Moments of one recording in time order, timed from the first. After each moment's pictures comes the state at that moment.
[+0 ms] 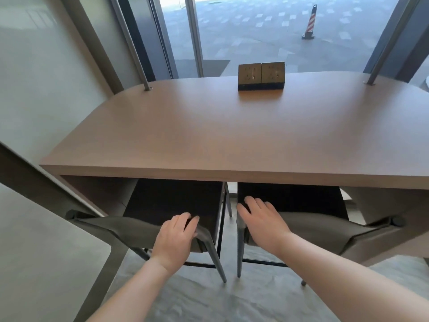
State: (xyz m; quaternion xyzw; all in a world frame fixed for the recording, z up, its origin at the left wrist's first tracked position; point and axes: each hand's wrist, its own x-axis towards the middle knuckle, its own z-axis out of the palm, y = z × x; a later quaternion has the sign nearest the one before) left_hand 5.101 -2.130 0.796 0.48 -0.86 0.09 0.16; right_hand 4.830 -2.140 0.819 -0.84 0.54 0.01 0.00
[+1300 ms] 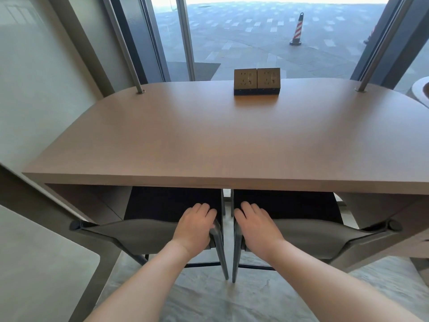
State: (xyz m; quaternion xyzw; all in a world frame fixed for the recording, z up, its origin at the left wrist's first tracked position) left_hand 5.051 -2.177 0.820 0.46 -0.88 0.01 0.11; right_hand 4.851 -2.150 0.815 -0.82 0.58 0.00 0.01
